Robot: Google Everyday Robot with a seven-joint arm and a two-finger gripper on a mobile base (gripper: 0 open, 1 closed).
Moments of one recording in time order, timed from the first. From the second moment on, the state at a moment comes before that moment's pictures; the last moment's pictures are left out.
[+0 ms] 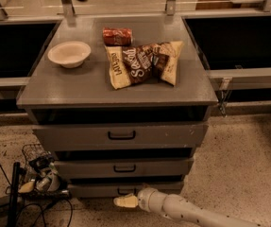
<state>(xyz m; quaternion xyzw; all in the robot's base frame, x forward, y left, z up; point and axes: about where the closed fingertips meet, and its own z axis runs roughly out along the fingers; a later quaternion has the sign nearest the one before) 0.515 0.014 0.291 -0.17 0.85 0.35 0.36</state>
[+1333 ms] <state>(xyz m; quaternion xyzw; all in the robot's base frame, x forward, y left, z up) 0.534 0.010 0.281 -0.16 0.85 0.34 0.37</state>
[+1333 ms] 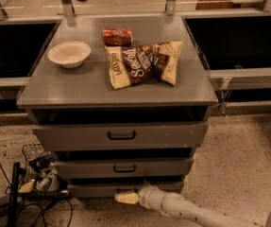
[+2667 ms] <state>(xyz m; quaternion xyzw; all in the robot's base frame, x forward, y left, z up) 0.566 0.033 0.254 -0.20 0.86 0.29 0.37</state>
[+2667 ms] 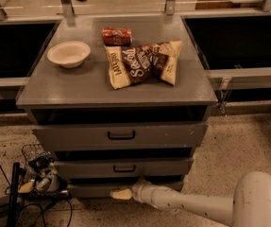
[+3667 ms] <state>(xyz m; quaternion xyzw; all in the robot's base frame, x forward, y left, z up) 0.571 0.036 0.241 -0.22 0.87 0.26 0.37</state>
